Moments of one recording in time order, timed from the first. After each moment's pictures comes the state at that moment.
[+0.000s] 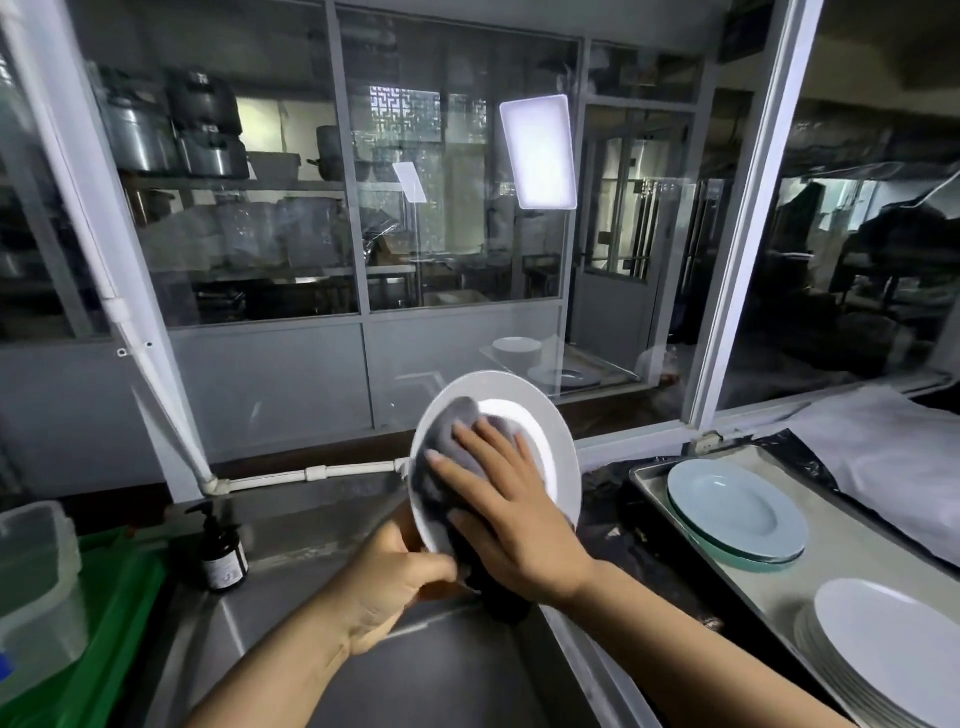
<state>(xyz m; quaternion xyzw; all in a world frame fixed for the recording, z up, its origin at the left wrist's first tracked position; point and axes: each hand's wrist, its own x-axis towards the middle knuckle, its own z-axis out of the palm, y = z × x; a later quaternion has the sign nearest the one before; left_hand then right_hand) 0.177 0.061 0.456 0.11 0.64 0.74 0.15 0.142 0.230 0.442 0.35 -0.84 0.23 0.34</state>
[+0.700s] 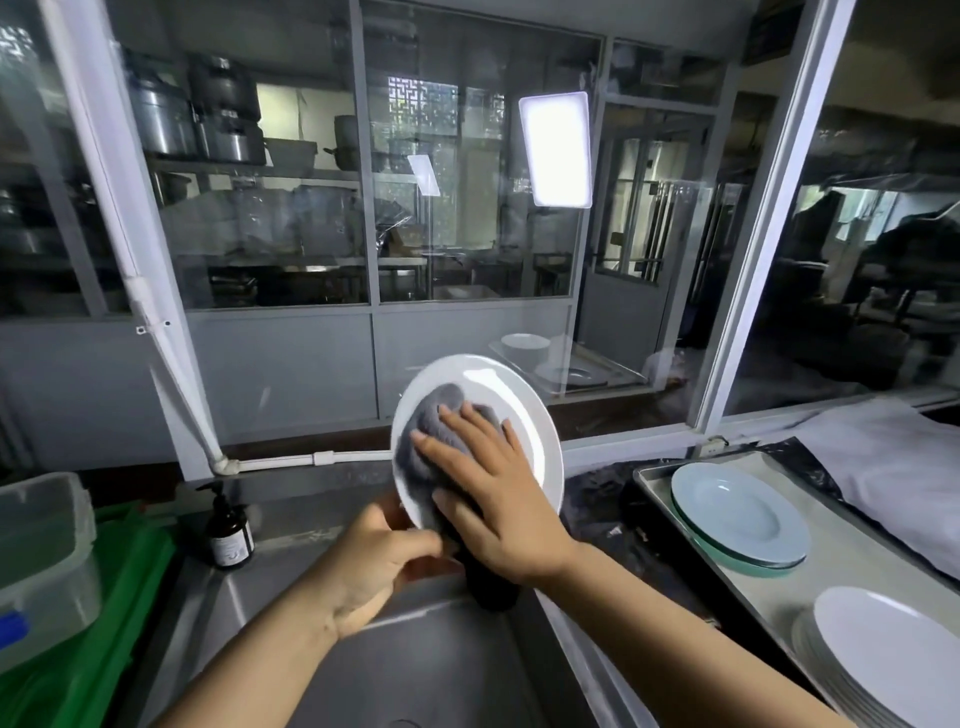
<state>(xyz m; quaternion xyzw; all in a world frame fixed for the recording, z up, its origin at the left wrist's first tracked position) 0.181 0.045 0.458 0.08 0.60 0.78 0.12 0.143 0.210 0.454 0.36 -0.85 0.25 0.29</state>
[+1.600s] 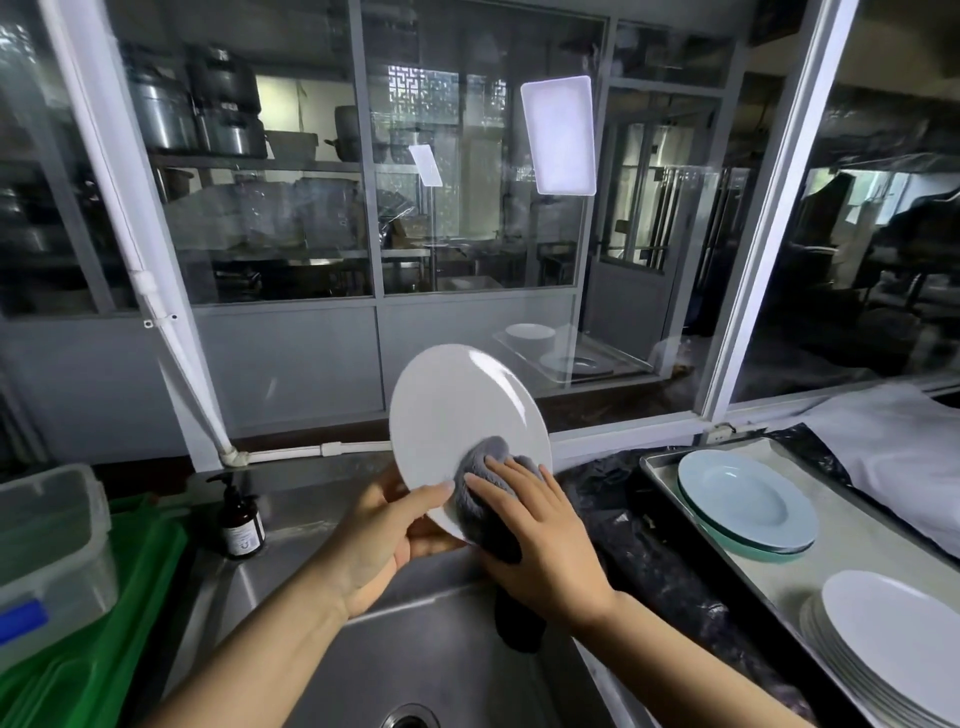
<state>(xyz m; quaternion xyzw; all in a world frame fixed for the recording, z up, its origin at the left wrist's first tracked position) 0.178 0.046 0.463 0.05 0.60 0.80 0.07 0.161 0.232 0.398 0.30 -0.86 0.19 0.37</state>
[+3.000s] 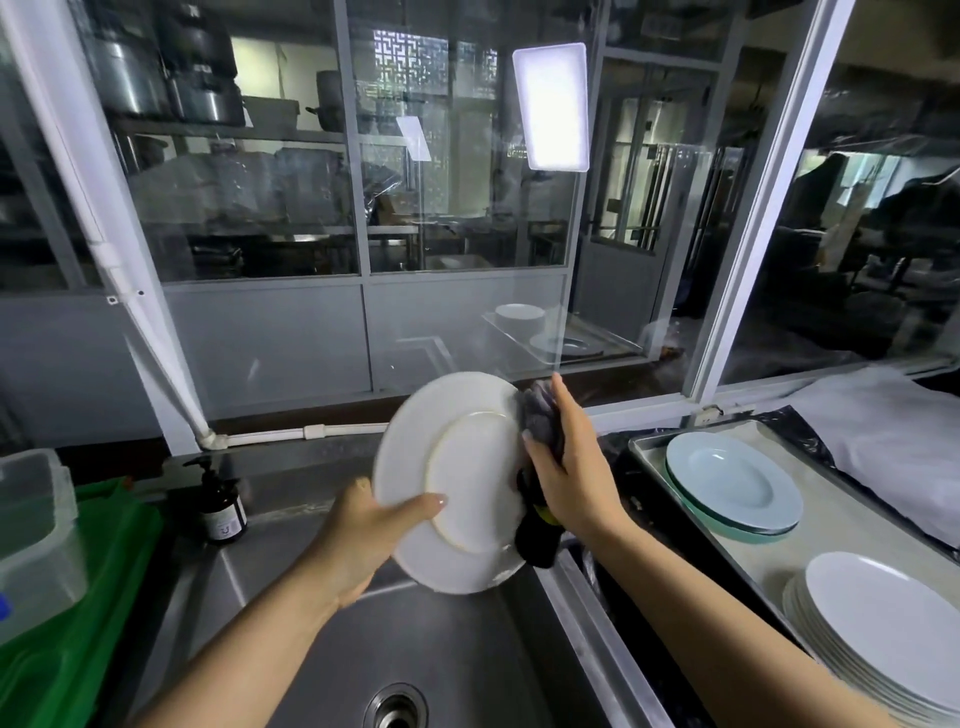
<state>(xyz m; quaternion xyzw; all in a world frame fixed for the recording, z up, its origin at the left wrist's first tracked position) 0.153 0.042 0.422 0.07 0.67 0.74 0.02 0.122 0.265 0.423 0.10 -0.83 0.48 0.25</state>
